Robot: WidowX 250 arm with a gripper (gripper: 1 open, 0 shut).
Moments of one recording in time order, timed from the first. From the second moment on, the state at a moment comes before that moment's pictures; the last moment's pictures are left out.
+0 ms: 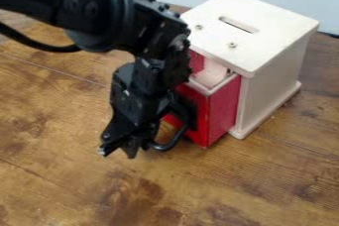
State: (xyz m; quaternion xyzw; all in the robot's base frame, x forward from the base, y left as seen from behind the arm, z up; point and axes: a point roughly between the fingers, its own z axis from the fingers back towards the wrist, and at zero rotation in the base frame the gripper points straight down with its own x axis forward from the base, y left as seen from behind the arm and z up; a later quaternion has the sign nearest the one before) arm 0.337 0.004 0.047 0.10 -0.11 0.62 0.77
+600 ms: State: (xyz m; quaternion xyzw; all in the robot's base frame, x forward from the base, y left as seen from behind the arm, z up) arm 0.330 0.007 0.047 0.11 -0.11 0.62 0.77
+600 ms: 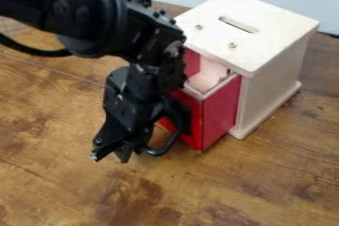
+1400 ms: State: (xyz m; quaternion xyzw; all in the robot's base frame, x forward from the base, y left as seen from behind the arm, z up) arm 0.325 0.008 0.046 0.12 -0.12 0.62 0.77
